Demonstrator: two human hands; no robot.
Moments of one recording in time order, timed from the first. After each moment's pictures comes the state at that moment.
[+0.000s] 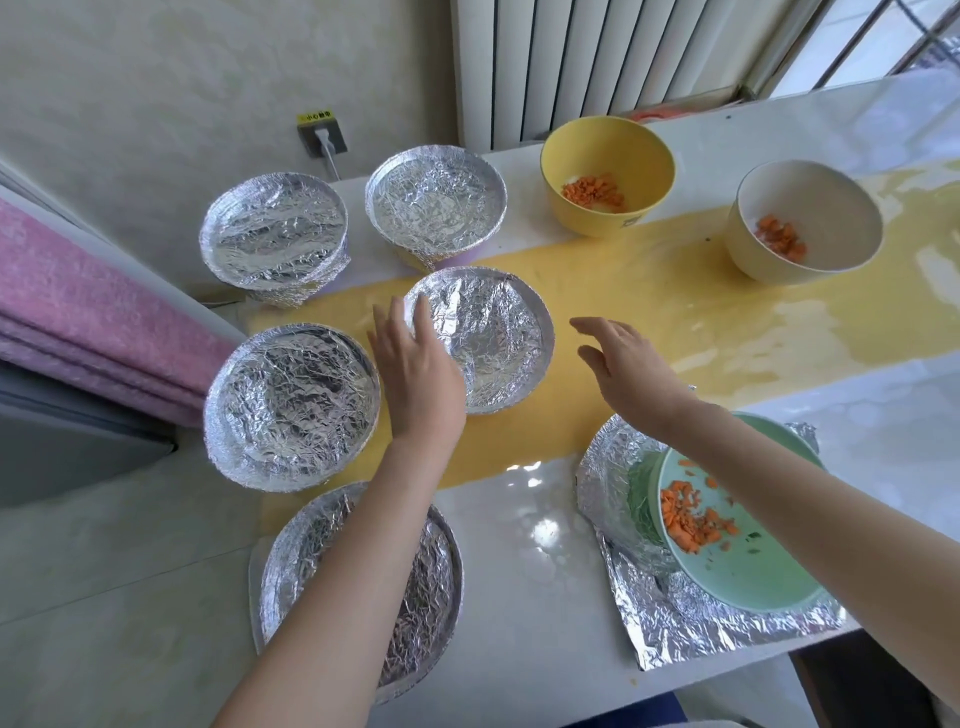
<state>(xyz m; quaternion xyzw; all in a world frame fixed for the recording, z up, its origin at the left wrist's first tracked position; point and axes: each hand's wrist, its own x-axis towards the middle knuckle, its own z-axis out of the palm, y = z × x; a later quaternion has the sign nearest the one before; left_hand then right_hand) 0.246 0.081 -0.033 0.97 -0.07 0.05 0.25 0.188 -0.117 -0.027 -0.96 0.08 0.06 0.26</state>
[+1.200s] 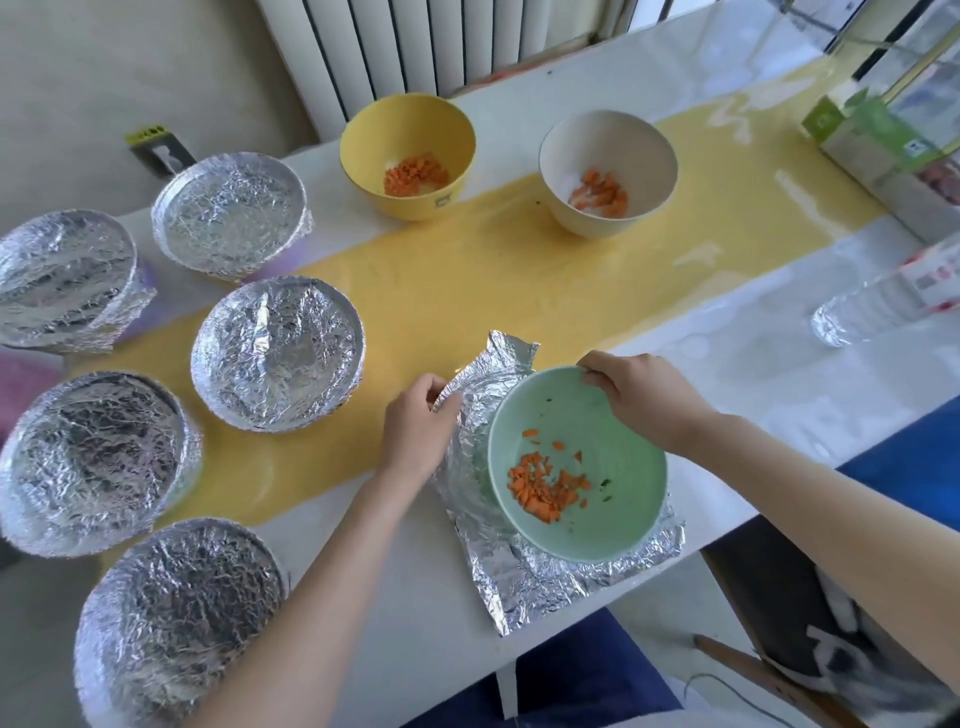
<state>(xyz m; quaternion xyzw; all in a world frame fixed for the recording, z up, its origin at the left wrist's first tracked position) 0.161 -0.040 -0.044 0.88 -0.10 -0.23 0.40 0.065 -0.258 -0.013 -0.97 0.12 0.10 0.21</state>
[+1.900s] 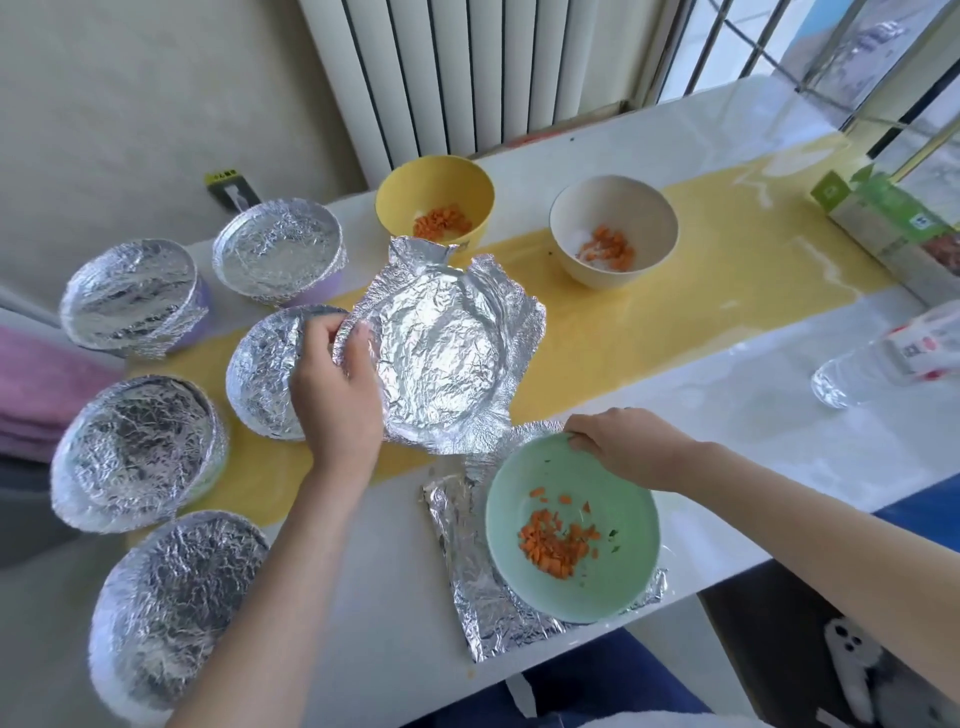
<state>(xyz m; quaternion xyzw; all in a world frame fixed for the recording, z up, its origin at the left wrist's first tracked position) 0.182 -0.032 0.038 0.86 -0.05 0.15 0.49 0.065 -0.268 -0.003 -0.96 -0.01 0.27 0.12</state>
